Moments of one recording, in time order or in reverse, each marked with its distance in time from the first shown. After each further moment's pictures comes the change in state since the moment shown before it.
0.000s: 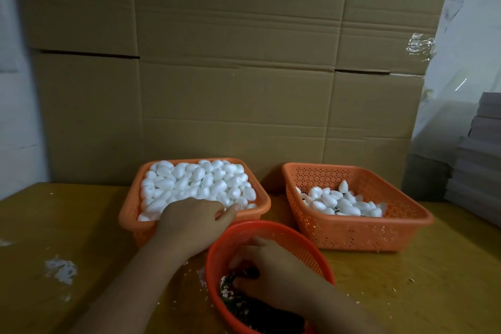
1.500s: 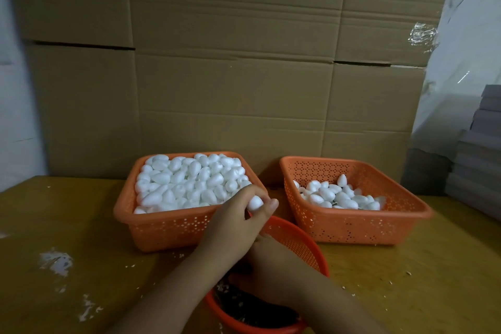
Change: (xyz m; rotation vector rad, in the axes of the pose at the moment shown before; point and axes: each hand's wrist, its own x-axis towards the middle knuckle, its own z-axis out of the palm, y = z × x) left_hand -0.021 0.065 0.012 -0.924 0.153 0.136; right_hand -0.002 -0.001 0.002 -0.079 0.024 -0.077
